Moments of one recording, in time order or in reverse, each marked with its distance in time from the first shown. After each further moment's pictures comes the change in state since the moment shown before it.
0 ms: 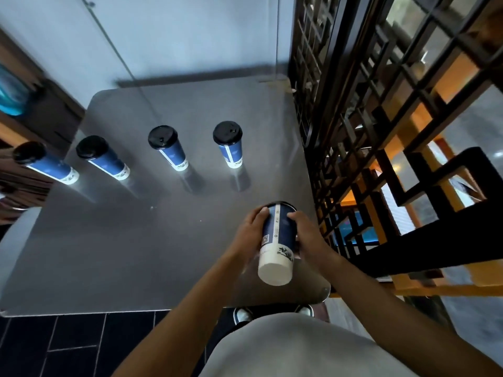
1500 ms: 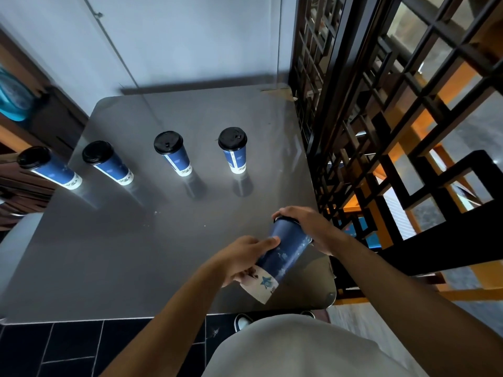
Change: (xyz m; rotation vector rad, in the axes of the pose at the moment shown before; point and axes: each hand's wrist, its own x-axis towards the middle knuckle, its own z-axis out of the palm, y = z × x) left_hand -0.046 0.030 -0.037 0.539 -0.158 -0.347; right_hand -0.010 -0.050 0.005 -0.405 -0.215 -0.176
